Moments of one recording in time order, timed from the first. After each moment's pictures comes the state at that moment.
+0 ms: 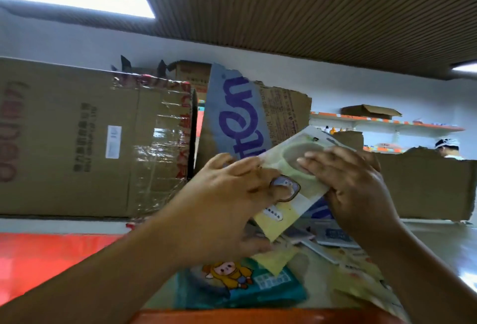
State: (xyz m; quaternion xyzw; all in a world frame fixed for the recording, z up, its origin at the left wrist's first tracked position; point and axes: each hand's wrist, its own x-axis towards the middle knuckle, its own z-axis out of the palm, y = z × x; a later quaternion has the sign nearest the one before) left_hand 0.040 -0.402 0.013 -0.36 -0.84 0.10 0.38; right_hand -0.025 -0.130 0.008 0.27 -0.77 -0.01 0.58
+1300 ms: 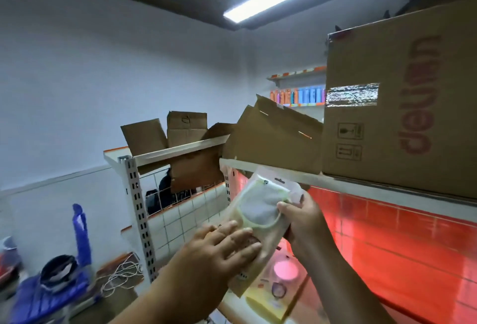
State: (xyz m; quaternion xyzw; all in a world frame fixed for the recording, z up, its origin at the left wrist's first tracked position) left_hand 0.272 -0.984 -0.156 0.02 -0.96 0.23 0.15; right_hand 0.062 -0.885 -0.160 0.26 -0.46 0.82 -0.22
